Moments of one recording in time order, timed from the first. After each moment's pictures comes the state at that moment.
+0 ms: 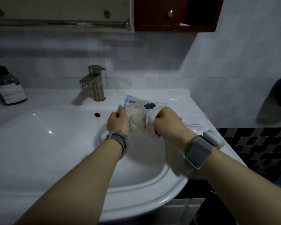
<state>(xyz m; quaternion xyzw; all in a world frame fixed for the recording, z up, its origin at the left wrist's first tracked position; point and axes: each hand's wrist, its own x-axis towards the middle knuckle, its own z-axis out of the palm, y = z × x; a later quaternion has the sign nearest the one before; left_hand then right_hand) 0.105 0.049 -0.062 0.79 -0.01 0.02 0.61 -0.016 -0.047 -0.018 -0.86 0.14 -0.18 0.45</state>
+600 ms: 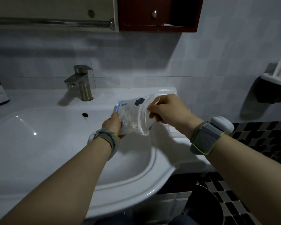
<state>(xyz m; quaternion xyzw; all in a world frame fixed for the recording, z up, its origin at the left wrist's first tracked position) 0.086 0.038 -0.064 0.65 0.06 -0.20 0.73 -0.049 -0.075 0.015 -0.83 0.20 -0.20 0.48</state>
